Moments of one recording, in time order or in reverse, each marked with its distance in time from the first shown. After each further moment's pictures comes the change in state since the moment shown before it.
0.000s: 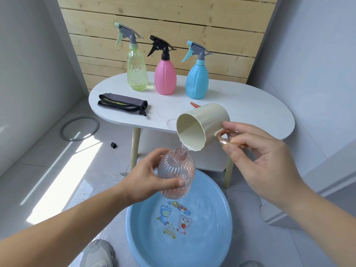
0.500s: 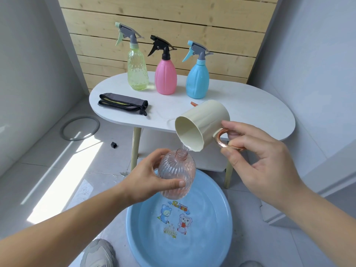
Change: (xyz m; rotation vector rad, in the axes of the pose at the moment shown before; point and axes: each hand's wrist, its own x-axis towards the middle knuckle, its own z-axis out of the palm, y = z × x) left_hand 0.001 -0.003 0.000 0.024 0.003 -0.005; right_hand -0.001 -0.001 0.003 -0.062 0.005 -0.122
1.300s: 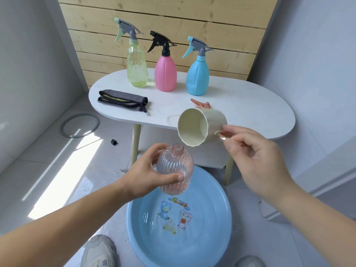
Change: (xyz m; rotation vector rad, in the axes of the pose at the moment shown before) left_hand 0.001 -0.006 -0.002 0.008 0.037 -0.038; right_hand -0.005 0.008 0.011 0.156 -0.004 0.303
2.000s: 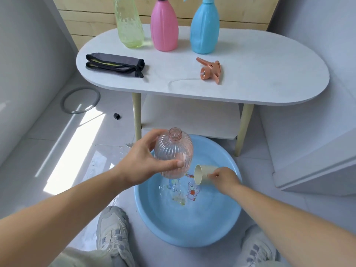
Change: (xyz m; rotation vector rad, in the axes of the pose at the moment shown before) left_hand -0.003 -0.037 0.002 0.002 0.005 -0.060; right_hand -0.062 0.215 0.124 -0.484 -0.544 0.799
